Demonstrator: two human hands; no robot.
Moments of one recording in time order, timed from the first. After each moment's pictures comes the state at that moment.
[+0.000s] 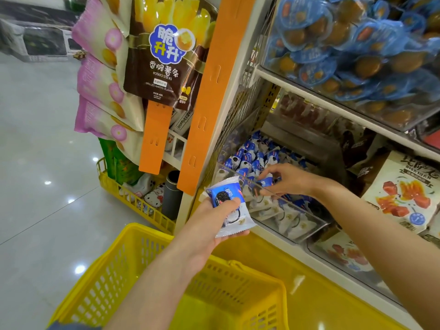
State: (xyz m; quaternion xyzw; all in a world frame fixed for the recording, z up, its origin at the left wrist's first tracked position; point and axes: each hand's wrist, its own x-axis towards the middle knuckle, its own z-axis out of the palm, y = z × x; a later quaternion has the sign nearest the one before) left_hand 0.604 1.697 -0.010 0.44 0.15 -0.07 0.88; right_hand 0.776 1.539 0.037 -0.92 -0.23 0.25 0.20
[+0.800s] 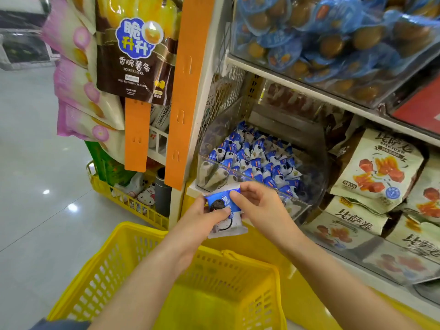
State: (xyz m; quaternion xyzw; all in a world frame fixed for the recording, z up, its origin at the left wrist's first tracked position) left_hand 0.599 1.681 -0.024 0.61 0.12 -0.06 0.78; right_hand 0.647 1.556 0.008 -0.86 -0.16 0.07 0.48
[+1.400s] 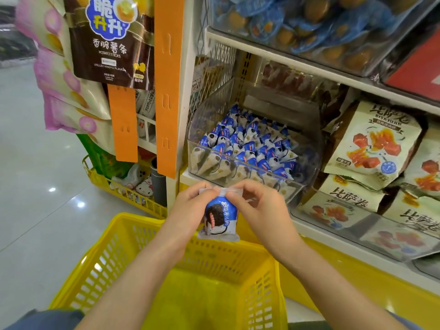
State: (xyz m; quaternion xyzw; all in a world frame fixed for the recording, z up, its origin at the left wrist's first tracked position) left_hand 0.596 1.673 -0.029 0.66 0.09 0.01 0.75; right_hand 0.625 1.536 -0.009 -0.86 -0.24 -0.05 0.44
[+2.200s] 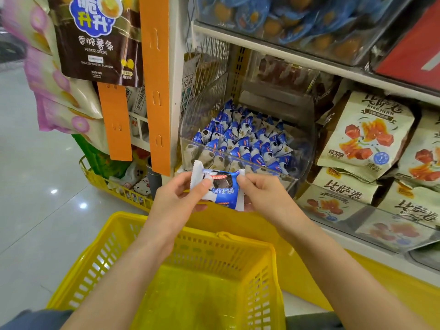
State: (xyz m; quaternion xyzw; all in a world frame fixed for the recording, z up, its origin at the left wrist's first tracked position) left_hand 0.596 1.677 -0.033 0.65 0.11 0.11 0.75; right_hand 0.642 1.525 0.007 -0.88 -0.09 0.12 0.46
